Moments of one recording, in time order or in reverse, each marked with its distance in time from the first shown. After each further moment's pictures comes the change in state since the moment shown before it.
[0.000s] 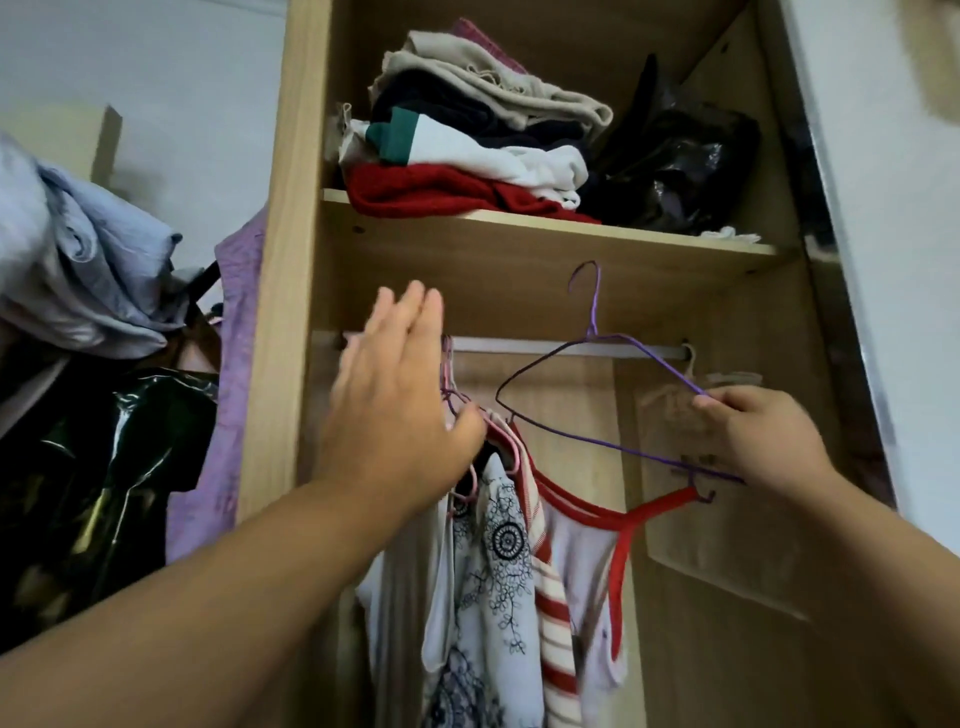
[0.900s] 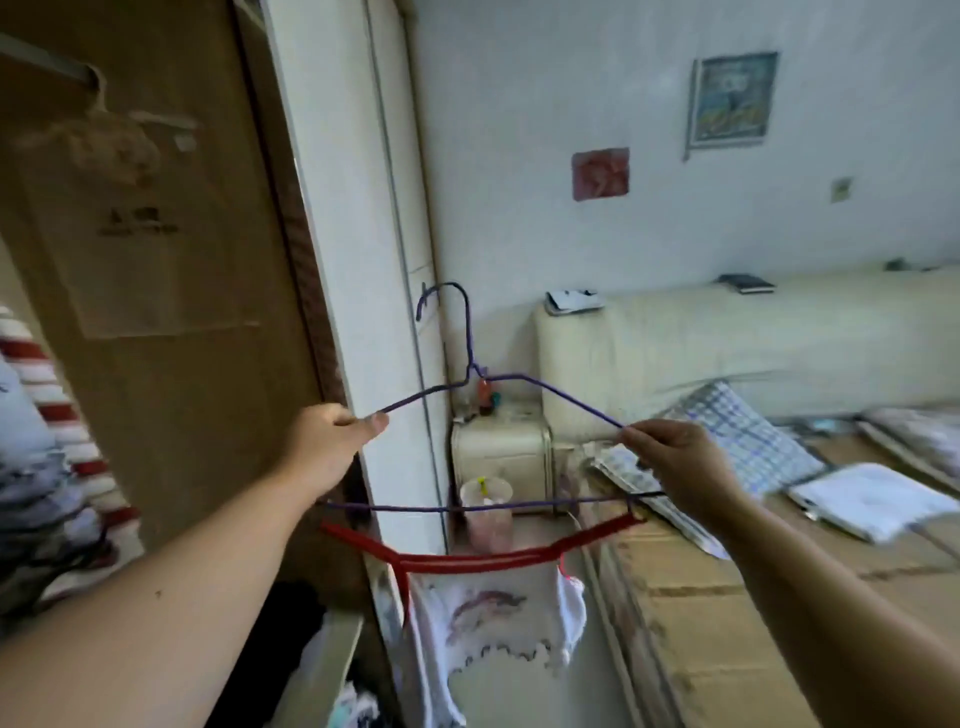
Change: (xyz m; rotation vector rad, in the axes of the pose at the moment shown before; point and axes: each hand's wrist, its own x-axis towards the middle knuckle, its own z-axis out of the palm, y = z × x) left_hand -0.243 0.163 0.096 -1.382 -1.136 -0.080; right_hand -0.464 -0.070 -0.177 -0.661 0.500 0.825
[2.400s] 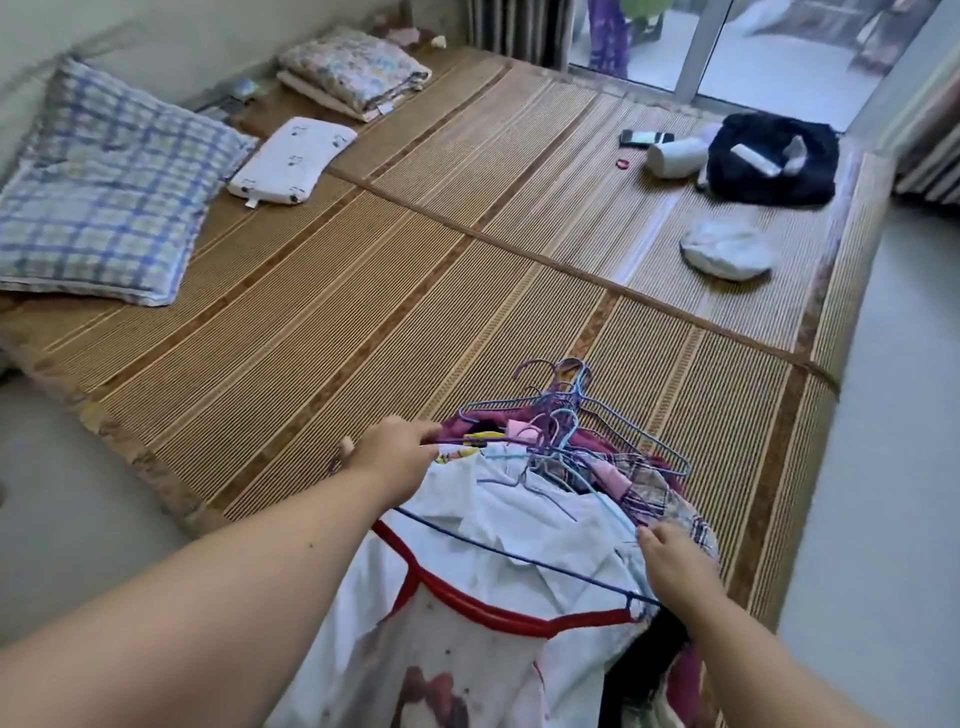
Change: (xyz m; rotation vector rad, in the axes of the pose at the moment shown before) left_hand -0.519 0.178 0.616 0.577 -1.318 0.589; right_hand -0.548 0.413 -0.395 -0.324 0.305 1.546
